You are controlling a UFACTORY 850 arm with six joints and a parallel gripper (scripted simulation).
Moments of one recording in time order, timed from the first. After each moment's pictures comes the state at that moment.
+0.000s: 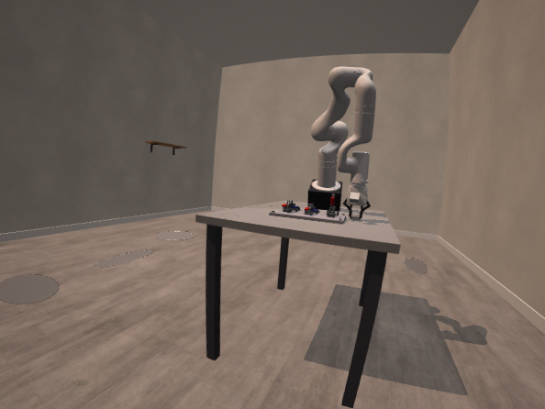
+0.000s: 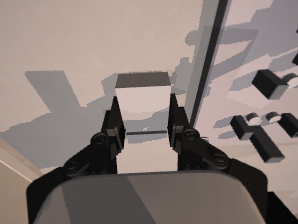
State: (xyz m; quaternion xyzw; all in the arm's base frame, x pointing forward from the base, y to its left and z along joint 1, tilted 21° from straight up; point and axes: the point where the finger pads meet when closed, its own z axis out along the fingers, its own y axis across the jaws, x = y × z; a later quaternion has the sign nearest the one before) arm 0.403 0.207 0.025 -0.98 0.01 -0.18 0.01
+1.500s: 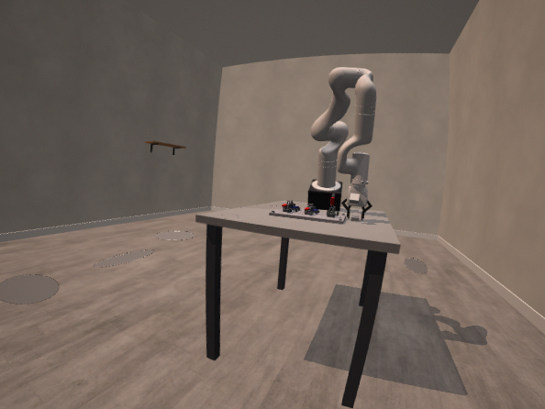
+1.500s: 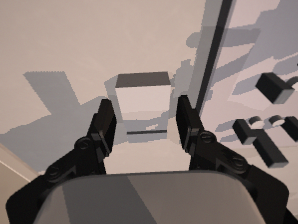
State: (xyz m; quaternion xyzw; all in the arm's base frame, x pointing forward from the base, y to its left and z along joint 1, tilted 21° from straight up) arm 0.405 0.208 0.021 -0.98 0.01 -0.18 0.01
